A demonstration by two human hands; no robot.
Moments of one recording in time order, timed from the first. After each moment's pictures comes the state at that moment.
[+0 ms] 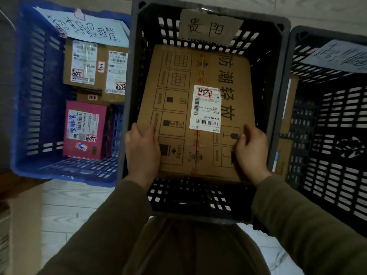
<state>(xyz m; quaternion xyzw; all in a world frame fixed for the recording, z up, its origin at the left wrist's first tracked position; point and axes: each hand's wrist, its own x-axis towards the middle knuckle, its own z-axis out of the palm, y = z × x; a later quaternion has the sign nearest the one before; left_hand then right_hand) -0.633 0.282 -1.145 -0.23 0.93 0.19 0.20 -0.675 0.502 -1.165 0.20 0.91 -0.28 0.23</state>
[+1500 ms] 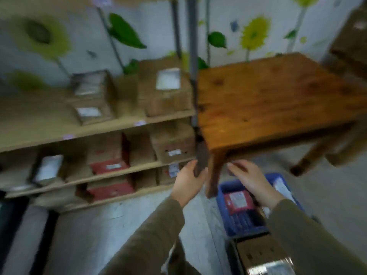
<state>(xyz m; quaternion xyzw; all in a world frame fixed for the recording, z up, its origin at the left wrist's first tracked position) -0.317 0.186 -0.600 -0.59 0.65 0.43 -0.20 -0.491 0.208 -0.604 -0.46 0.72 -0.32 0.41</state>
